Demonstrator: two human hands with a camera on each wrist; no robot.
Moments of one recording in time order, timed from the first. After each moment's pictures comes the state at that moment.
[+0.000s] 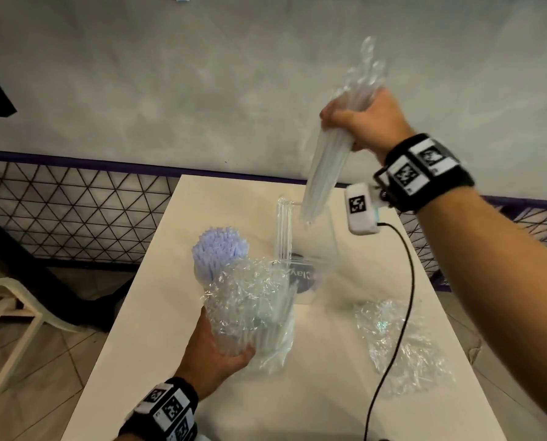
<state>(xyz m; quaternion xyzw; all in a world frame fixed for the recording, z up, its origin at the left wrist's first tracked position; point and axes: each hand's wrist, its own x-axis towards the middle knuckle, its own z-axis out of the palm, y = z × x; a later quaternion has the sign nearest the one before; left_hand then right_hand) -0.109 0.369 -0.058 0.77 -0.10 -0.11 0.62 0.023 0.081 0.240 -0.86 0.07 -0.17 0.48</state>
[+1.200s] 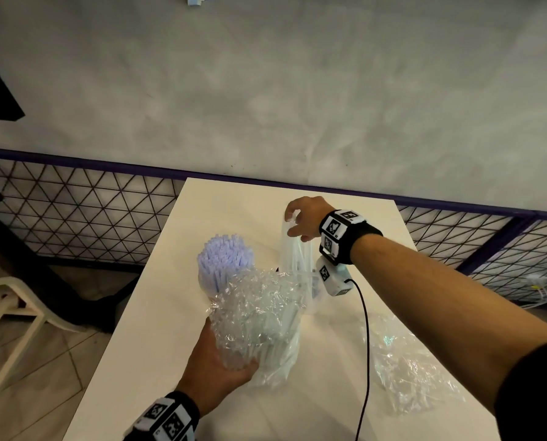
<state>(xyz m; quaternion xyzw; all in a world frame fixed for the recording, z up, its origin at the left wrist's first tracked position) -0.113 0.370 -0.055 0.74 -0.06 -0.14 0.66 0.063 0.114 0.091 -0.97 0.05 0.12 0.22</state>
